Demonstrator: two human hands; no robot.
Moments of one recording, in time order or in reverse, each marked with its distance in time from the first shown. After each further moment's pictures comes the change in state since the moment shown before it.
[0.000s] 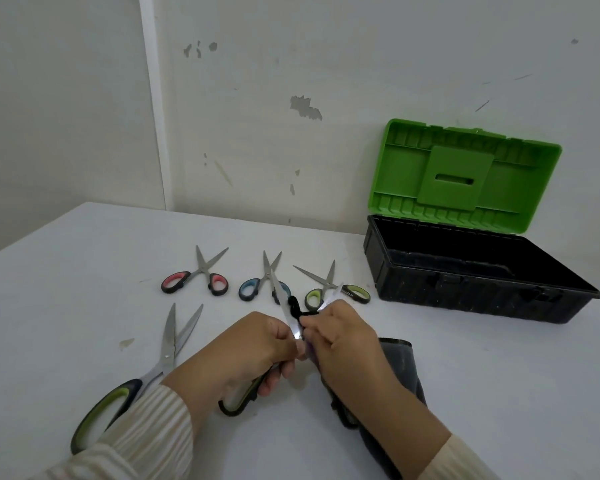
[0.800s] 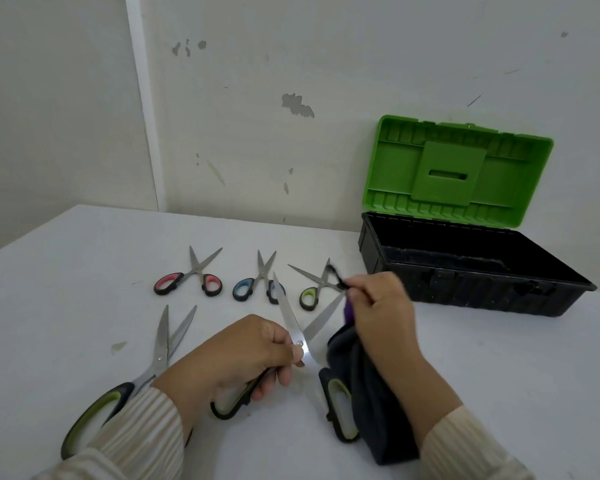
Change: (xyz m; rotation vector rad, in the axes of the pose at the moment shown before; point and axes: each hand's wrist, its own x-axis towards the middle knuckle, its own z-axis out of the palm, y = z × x) left_hand -0.002 0.001 -0.002 0.024 -0.085 -0.016; right_hand 0.017 0.022 -0.027 0.015 0.242 0.216
